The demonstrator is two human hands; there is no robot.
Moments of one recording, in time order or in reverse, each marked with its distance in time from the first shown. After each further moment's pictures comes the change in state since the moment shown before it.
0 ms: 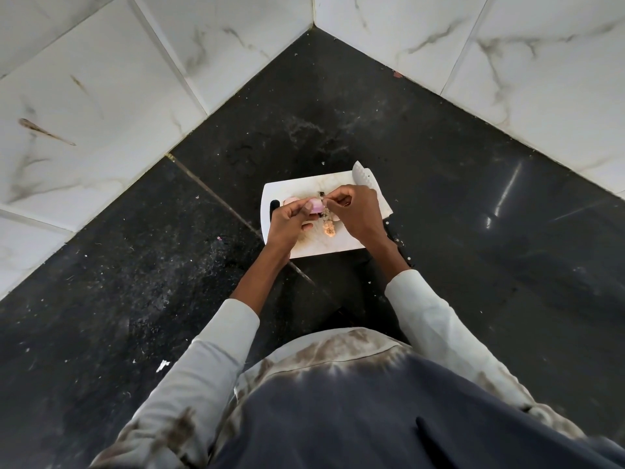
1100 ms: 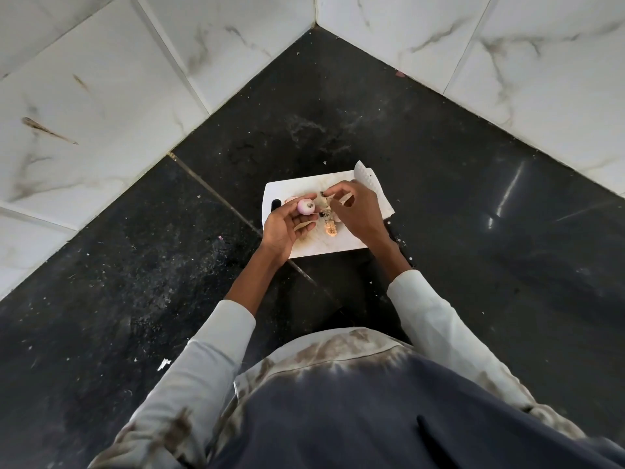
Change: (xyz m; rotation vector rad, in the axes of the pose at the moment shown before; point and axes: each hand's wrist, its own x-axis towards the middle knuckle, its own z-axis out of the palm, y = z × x) left_hand -0.007 0.006 -0.011 -0.397 -0.088 -0.169; right_hand 0.002 0.005 0.003 -0.014 -0.011 -0.009
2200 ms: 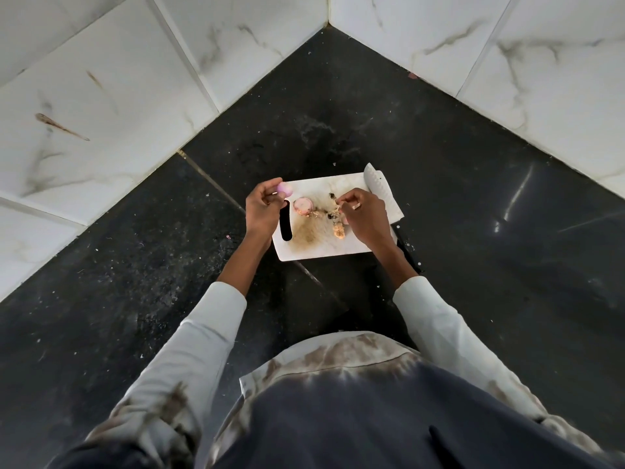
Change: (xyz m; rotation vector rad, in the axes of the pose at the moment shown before) left_hand 0.042 0.022 -0.049 0.408 0.351 0.337; right_hand 0.001 0.003 0.011 0.038 0.008 0.178
